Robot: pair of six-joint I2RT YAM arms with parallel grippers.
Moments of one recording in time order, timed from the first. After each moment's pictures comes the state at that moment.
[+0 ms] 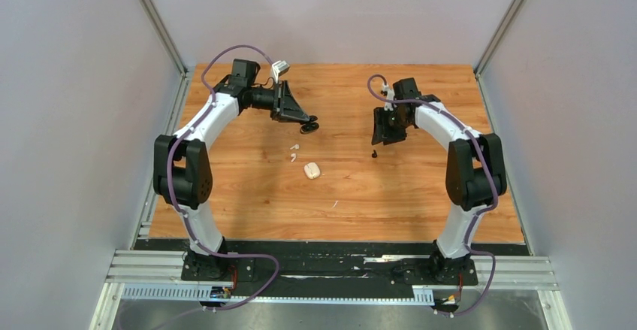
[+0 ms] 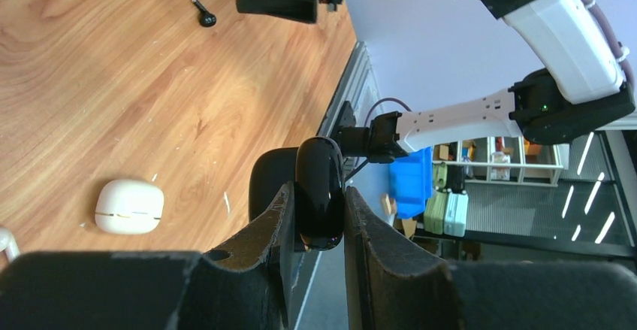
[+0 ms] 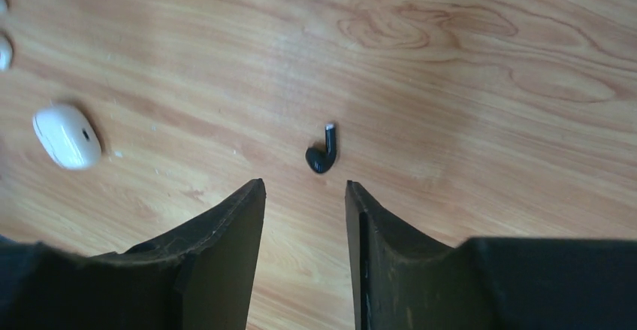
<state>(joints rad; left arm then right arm) -0.21 1.84 1.51 -0.48 1.19 -0.42 0.23 1.82 1.37 -0.66 -0.29 0.08</state>
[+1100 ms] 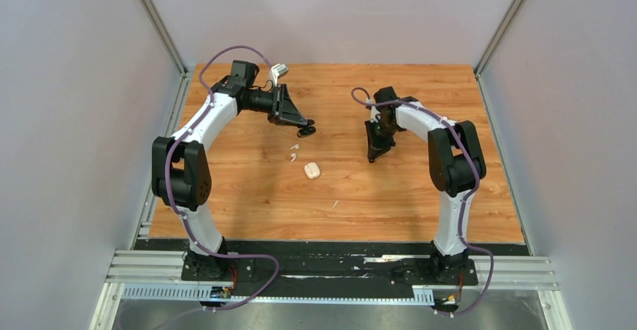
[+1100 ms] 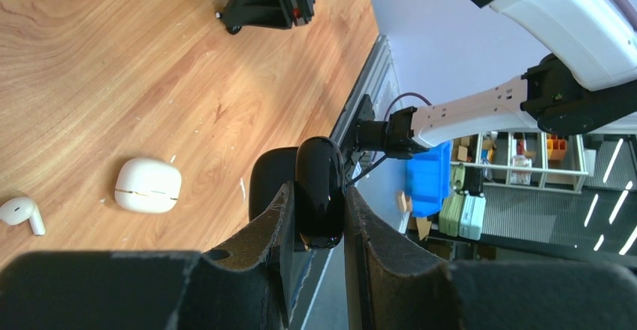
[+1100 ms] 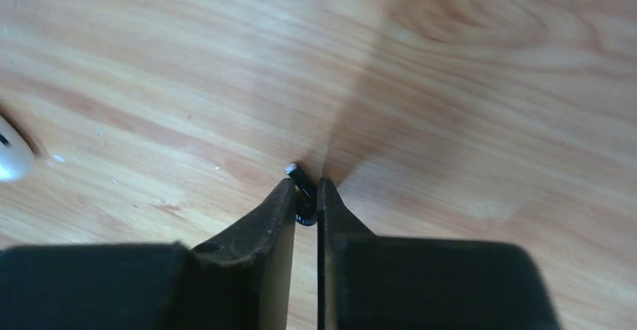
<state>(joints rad) -0.20 1.81 1.51 -0.60 1.14 -0.32 0.29 2.04 1.47 -0.76 -0.24 0.20</state>
